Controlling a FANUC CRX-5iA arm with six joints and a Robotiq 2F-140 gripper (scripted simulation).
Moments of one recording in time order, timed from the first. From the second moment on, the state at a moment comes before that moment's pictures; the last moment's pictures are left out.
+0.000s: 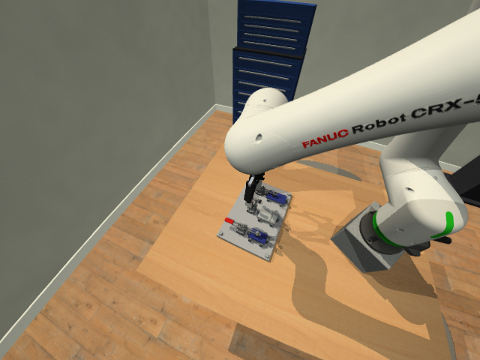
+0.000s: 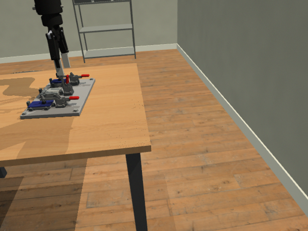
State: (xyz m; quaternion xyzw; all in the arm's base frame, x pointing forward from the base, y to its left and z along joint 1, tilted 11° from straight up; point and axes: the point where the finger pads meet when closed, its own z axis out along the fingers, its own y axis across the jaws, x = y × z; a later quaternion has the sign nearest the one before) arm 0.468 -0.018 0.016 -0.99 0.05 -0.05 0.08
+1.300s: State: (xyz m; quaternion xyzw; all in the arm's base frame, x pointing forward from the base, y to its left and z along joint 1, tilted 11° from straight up) arm 0.442 -0.014 0.009 -0.99 0.05 -0.05 0.08
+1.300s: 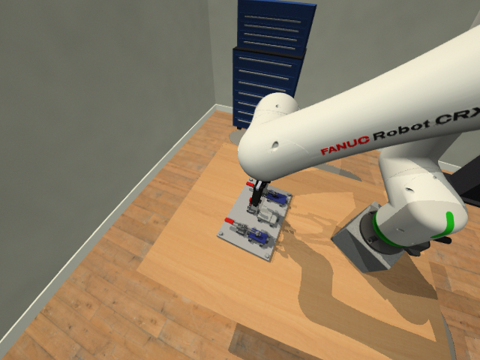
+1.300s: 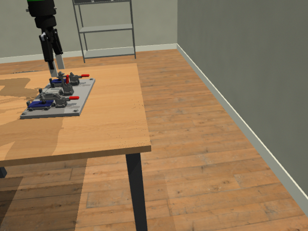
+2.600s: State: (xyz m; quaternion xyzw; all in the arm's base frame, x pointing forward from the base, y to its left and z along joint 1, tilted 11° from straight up) arm 0.388 -0.008 -0.002 -0.99 0.05 -0.05 0.08
